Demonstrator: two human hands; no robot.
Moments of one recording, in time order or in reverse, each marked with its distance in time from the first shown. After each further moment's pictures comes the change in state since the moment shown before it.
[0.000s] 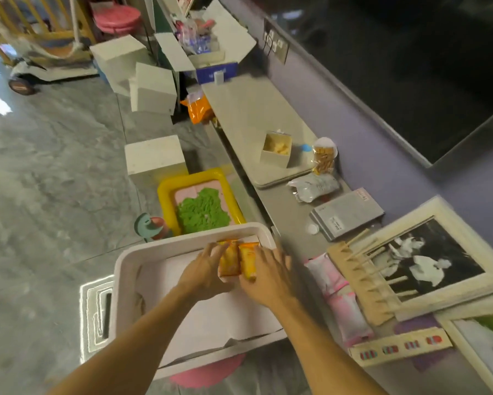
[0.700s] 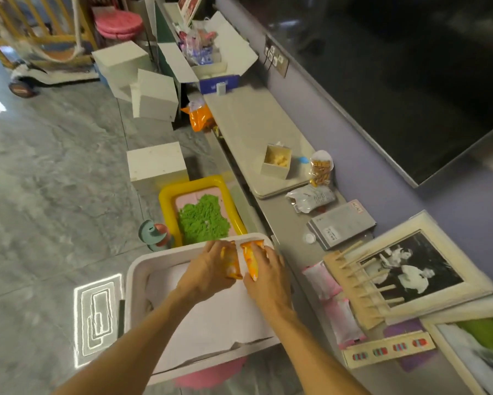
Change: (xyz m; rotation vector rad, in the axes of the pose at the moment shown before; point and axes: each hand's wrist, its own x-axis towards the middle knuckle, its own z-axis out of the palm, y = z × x) left_hand -0.023 0.024 -0.053 -0.221 0.151 0.062; right_hand -0.013 -0.032 -0.030 0.183 0.187 0.086
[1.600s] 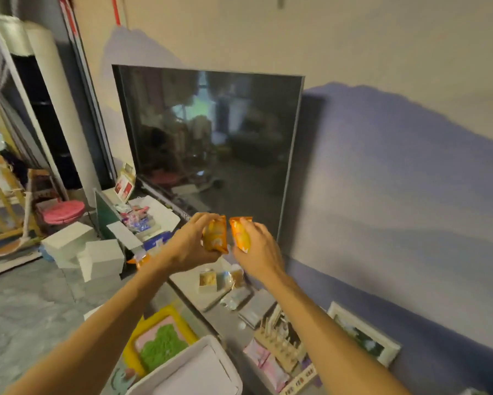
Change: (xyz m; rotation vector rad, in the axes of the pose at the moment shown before) left_hand -0.171 0.451 -0.380 0.146 0.092 0.733; right_hand -0.148 -0.146 -0.572 0.255 0.528 0.008
